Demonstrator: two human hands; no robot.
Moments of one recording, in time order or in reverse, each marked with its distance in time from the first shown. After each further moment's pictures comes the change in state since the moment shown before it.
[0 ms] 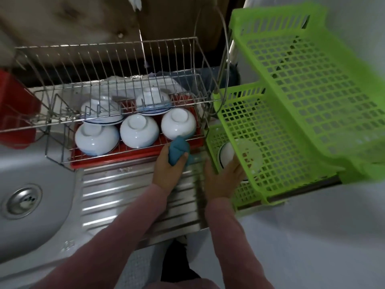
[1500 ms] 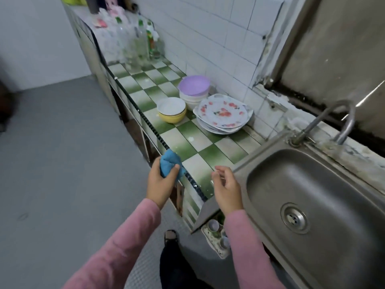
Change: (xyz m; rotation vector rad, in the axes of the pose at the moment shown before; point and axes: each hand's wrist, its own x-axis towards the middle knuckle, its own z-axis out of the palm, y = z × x) left_hand -0.366 -0.034 -0.664 -0.090 1.285 0.039; right_hand -0.612 -0.329 0.179 0.326 -1.526 -0.552
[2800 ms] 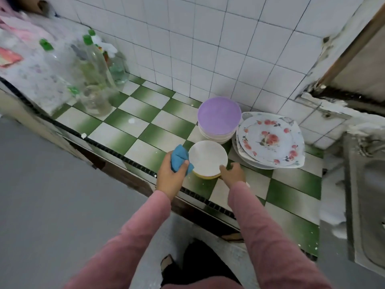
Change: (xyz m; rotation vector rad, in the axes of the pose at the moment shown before) left_hand 0.502 -0.010 -0.107 0.218 -0.524 -0.137; right_hand 0.363 -0.091 0.290 -0.192 0.356 0.629
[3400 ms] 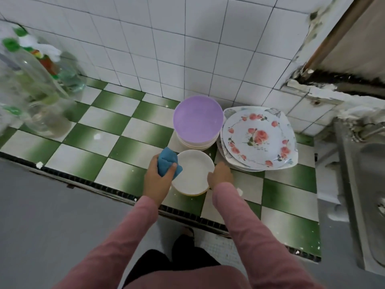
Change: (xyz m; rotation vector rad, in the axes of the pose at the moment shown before) left_hand 0.091 -0.010 0.039 0.029 -0.100 -0.015; right_hand 0.072 -0.015 0.012 -0.338 0.044 0.074
